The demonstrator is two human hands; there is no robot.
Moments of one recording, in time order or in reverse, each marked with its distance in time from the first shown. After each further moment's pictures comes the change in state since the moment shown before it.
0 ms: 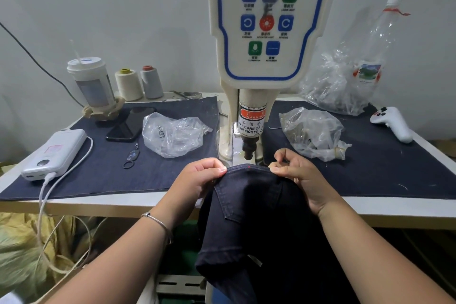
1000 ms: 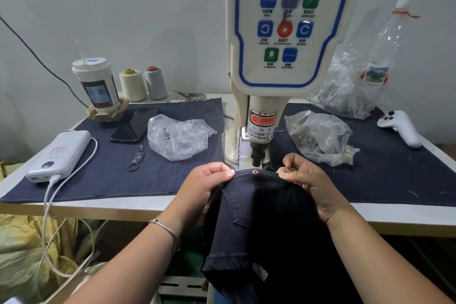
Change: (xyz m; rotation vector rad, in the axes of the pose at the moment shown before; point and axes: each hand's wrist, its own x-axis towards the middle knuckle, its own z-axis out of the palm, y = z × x) left_hand 0.000 0.004 0.008 -0.078 0.063 0.010; right_hand 0.004 0.004 -0.007 0.049 -0.003 0.011
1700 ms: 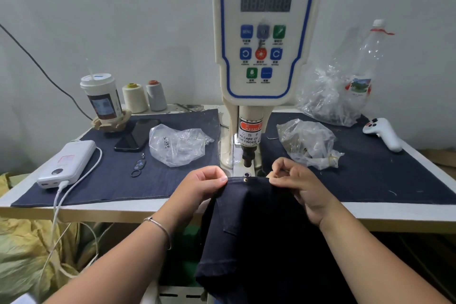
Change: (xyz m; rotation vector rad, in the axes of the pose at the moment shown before) left_hand -0.018 0.015 -0.005 0.066 -0.132 0.004; right_hand -0.026 -0.018 0.025 -0.217 0.005 -0.046
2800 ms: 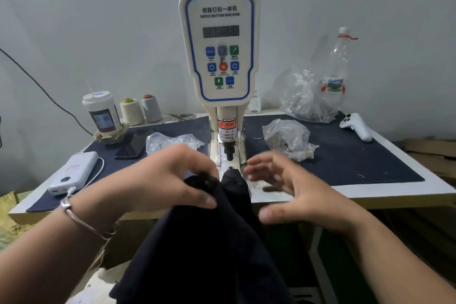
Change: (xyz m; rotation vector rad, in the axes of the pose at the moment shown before) left_hand -0.083 0.142 0.045 0.973 -0.296 0.155; right_hand -0.105 -0.064 0.040 -0.675 -0.194 -0.128
